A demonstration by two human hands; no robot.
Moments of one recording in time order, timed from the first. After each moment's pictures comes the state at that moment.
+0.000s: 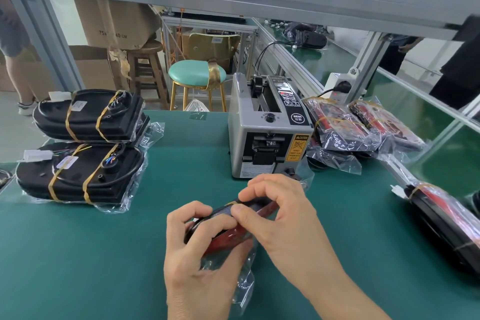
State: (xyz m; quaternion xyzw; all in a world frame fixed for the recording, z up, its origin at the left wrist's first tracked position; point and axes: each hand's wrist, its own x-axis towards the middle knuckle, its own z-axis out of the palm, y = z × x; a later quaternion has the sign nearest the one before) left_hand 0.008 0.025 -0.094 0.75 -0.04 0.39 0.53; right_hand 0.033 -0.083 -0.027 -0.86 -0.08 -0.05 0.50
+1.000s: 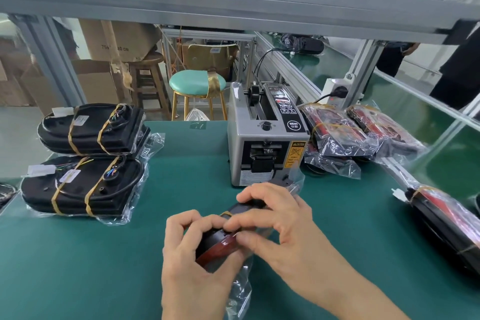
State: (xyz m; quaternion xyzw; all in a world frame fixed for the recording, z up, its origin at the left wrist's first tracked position) left_hand 0.008 0.031 -0.091 0.79 0.02 0.32 0.52; right_hand 0.036 -0.105 -0.023 -0.89 -0.24 0.01 0.39
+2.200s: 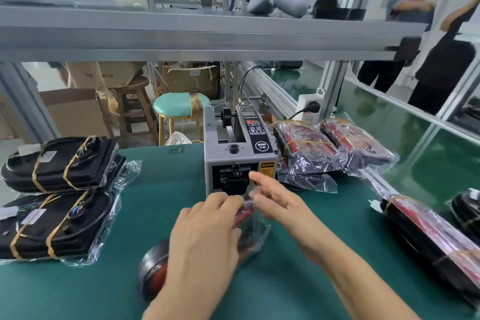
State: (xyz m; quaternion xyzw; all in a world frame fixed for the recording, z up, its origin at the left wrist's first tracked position) left_hand 0.056 -0.004 -0.021 0.96 -0.13 0.20 0.16; right_hand 0.113 -0.167 -0.052 -0.73 -0.14 0.11 0.66
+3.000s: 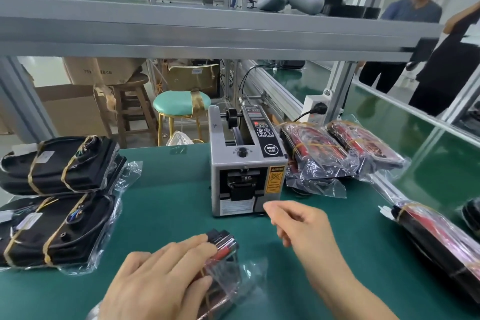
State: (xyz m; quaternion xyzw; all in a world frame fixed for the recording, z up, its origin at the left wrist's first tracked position) left_hand 0.032 0.063 -0.040 0.95 -0.19 0.17 0.20; right_hand 0.095 -0.147 -0.055 -0.73 0.06 -0.04 0.68
